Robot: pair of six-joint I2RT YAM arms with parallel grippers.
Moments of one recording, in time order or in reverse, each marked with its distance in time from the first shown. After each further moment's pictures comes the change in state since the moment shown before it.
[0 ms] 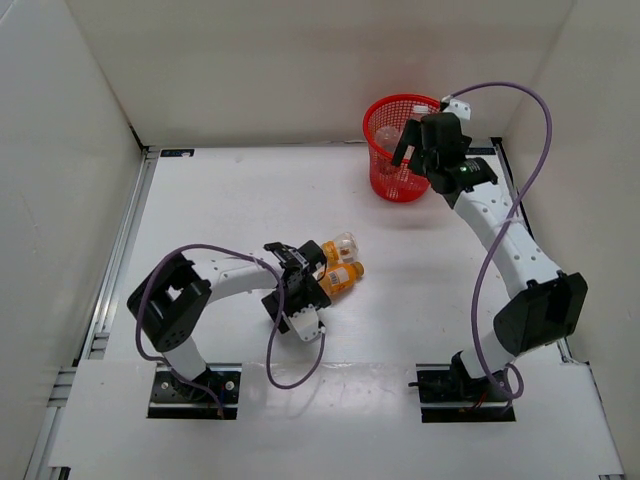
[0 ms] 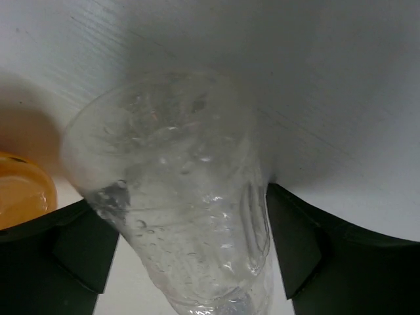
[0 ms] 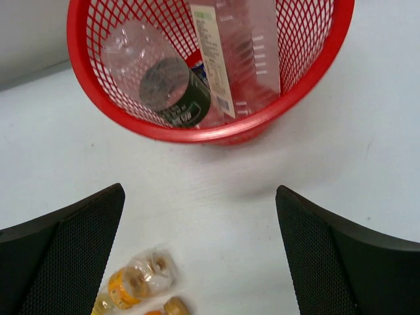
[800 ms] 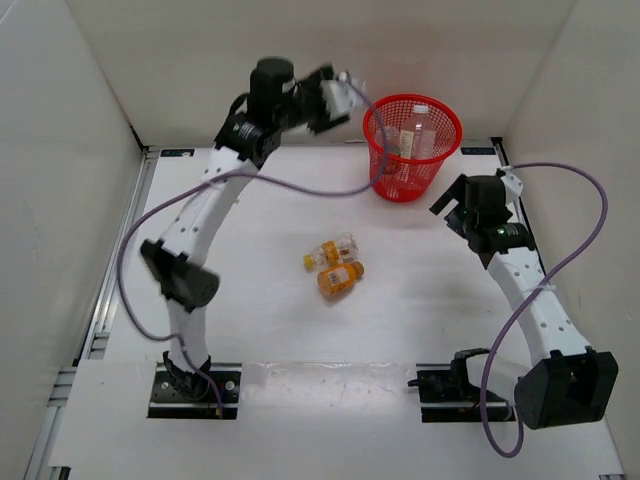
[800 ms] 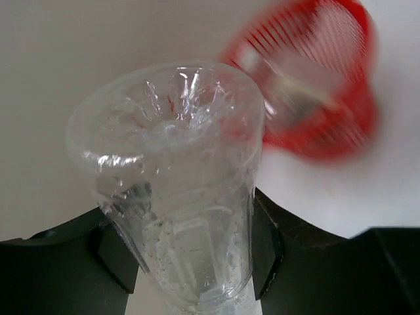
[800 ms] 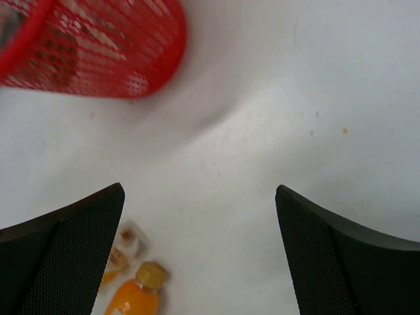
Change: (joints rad) left arm 0.302 0.221 1.212 0.219 0.193 -0.884; right arm -0.199 -0.402 -0.531 0.027 -0.076 0.251
